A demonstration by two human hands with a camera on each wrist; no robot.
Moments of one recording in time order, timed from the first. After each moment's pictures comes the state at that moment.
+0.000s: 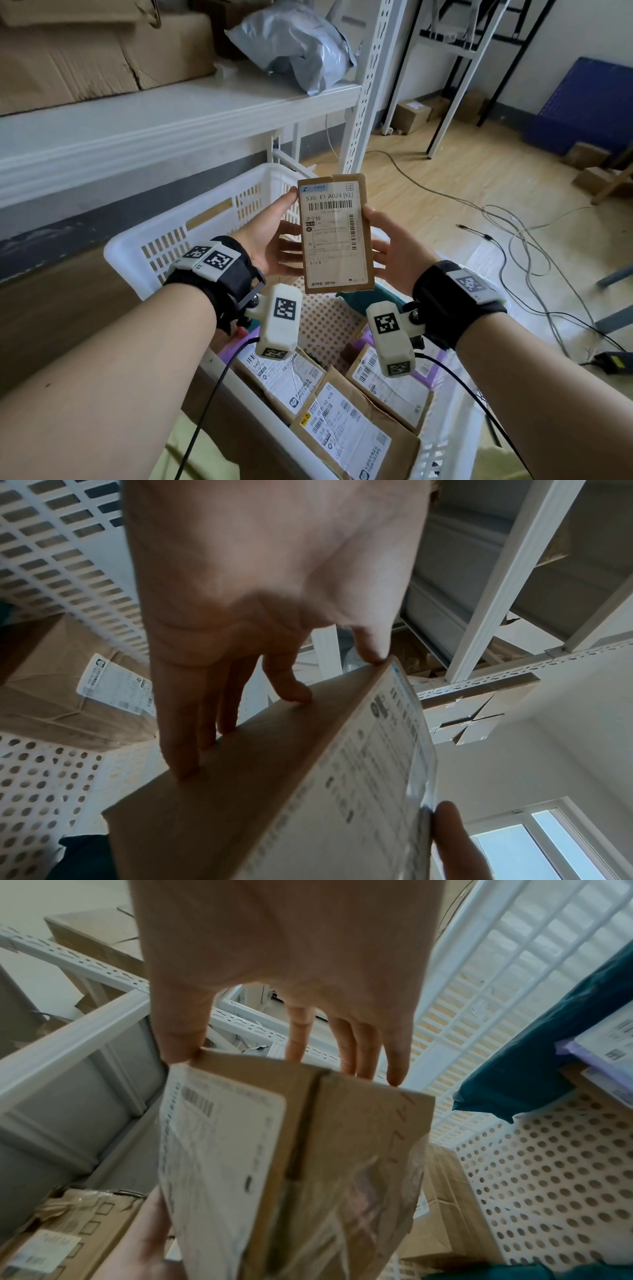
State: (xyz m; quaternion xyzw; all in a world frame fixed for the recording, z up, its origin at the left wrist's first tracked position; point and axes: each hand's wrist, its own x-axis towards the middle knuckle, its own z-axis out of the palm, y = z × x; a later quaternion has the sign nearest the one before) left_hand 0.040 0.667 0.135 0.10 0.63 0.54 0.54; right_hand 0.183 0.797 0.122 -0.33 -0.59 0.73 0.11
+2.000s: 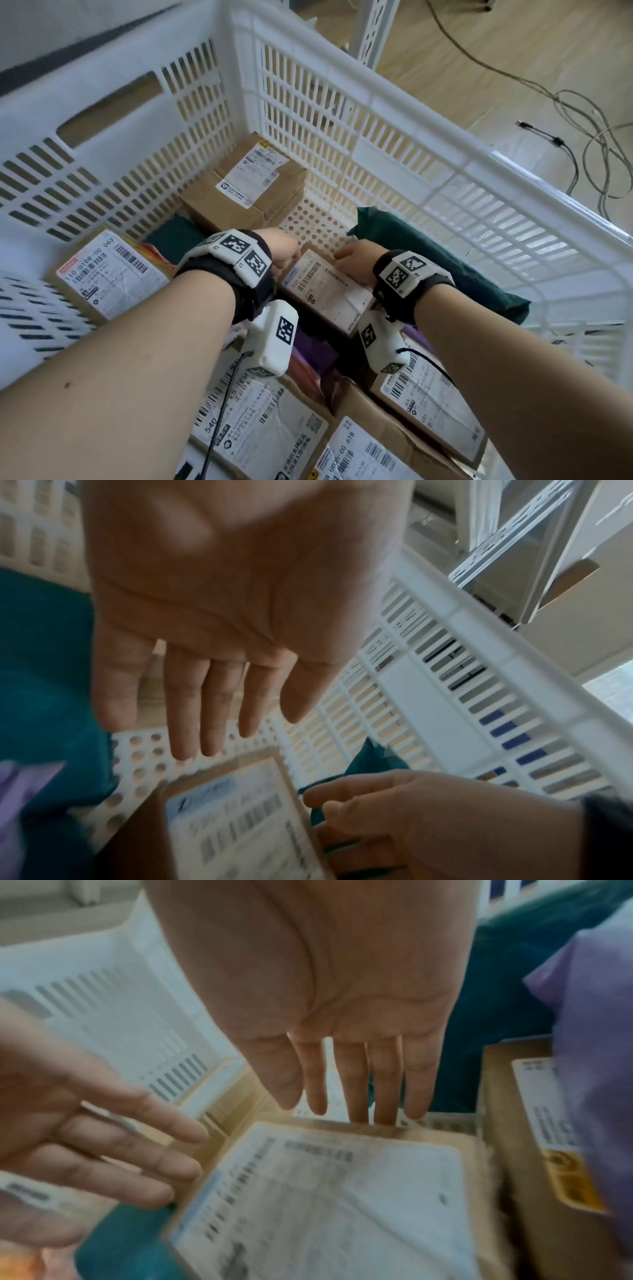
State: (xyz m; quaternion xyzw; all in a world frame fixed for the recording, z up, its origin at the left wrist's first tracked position) left_hand -0.023 0.765 -0.082 0.17 0.81 0.09 0.56; right_hand 0.088 0.863 -0.104 -0.36 -0.82 0.28 -0.34
